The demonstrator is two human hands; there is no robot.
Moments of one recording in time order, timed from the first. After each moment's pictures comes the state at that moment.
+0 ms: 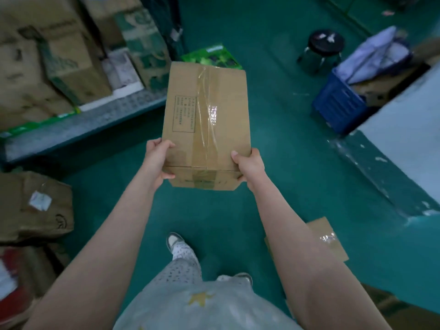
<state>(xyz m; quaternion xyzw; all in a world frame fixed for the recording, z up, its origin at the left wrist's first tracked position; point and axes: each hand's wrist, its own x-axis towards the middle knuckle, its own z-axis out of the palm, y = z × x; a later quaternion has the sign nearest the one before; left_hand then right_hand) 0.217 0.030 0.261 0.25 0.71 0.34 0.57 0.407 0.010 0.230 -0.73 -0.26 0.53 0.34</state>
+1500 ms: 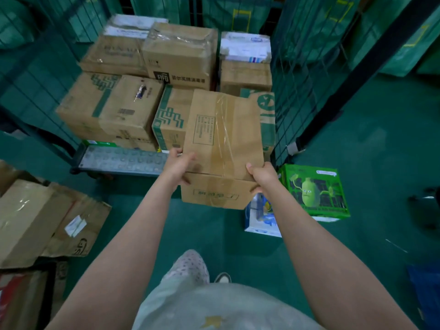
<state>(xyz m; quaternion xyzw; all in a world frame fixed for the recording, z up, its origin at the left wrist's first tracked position) -0.027 0.416 0.273 0.14 0.75 0.45 0.47 0.150 0.511 0.235 -0.67 -0.46 0.56 0.13</state>
